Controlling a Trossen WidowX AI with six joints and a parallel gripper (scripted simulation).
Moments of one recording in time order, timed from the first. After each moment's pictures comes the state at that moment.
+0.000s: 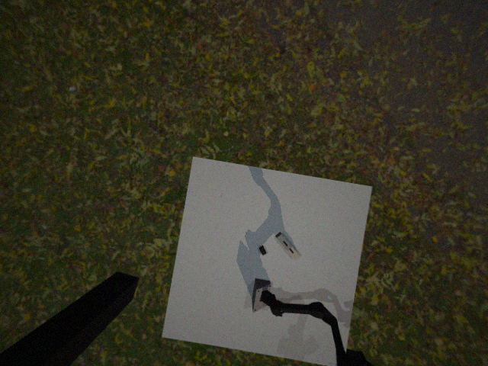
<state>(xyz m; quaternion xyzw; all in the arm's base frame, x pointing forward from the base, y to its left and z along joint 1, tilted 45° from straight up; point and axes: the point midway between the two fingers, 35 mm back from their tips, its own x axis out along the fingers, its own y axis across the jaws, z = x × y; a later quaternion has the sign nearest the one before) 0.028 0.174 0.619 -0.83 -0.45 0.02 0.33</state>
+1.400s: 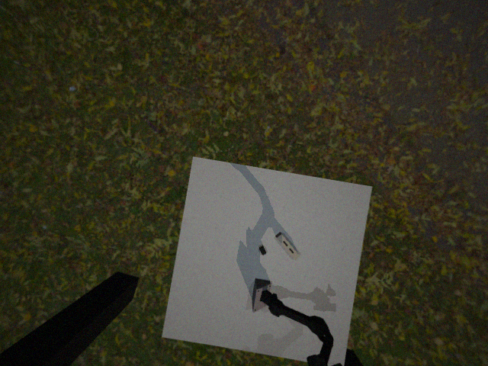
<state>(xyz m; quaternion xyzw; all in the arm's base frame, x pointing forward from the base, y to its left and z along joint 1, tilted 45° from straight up) 0.026 0.335 0.518 -0.88 -0.34 -0.21 -0.24</state>
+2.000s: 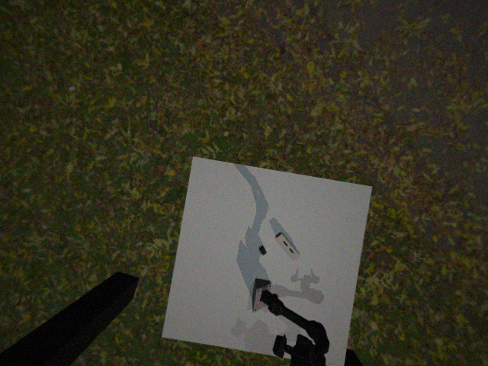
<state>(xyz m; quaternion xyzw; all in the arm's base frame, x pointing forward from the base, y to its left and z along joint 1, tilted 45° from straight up) 0.085 0.394 0.431 -0.76 -0.26 -0.21 -0.56</state>
